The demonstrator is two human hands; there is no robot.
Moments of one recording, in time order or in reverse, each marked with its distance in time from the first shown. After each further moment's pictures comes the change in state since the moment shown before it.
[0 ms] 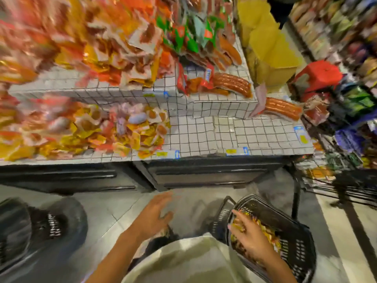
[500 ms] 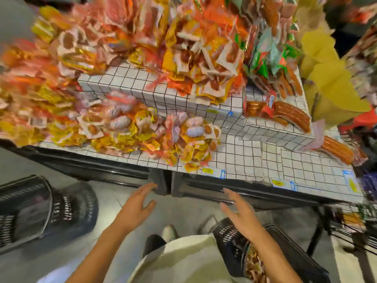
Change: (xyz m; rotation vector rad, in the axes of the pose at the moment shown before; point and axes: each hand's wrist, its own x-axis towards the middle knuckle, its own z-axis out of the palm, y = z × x) left_hand -0.045 -0.145 -0.127 -0.149 0.263 -0.231; right_hand 0.077 -0.216 0.056 -0.032 -0.037 -0.219
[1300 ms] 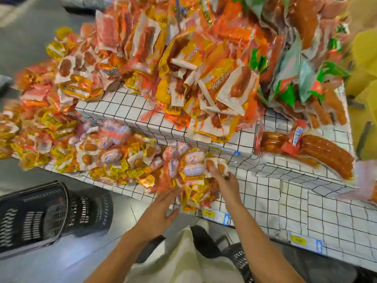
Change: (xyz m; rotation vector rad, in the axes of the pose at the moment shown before) left_hand 0.129 0.084 0.005 0.057 0.004 0.079; right_hand 0.232 -0.081 -0.027 0.643 0.109 0.282
